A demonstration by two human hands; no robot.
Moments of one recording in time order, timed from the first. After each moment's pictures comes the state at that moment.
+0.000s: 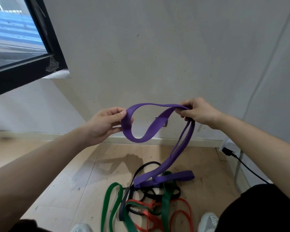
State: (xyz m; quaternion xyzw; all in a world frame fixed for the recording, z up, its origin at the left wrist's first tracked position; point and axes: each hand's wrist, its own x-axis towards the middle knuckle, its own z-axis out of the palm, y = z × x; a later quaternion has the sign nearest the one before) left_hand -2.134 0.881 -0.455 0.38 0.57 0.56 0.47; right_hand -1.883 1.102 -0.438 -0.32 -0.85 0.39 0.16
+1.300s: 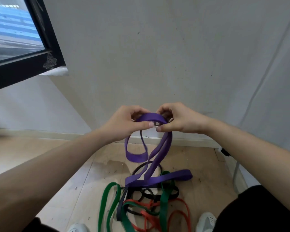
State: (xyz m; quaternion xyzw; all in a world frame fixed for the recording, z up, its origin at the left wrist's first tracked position) left_hand -2.086 0.904 -0.444 0.58 0.64 0.44 0.24; right_hand -1.914 1.052 -0.430 -0.17 -0.89 0.42 0.10
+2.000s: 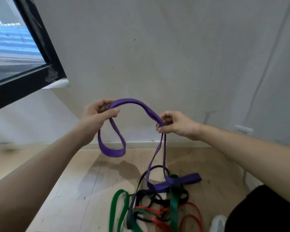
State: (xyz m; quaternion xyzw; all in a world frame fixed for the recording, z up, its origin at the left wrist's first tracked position) left_hand -2.149 0.882 -0.429 0.41 0.66 0.59 0.24; right_hand -1.928 1.065 -0.469 -0.26 -0.80 0.52 0.14
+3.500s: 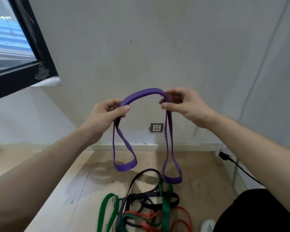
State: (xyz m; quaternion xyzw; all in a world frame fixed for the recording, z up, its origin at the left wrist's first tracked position) left_hand -2.129 0.913 -0.434 0.43 0.61 0.60 0.29; right_hand -1.908 1.079 -0.407 -0.20 -0.79 0.50 0.30
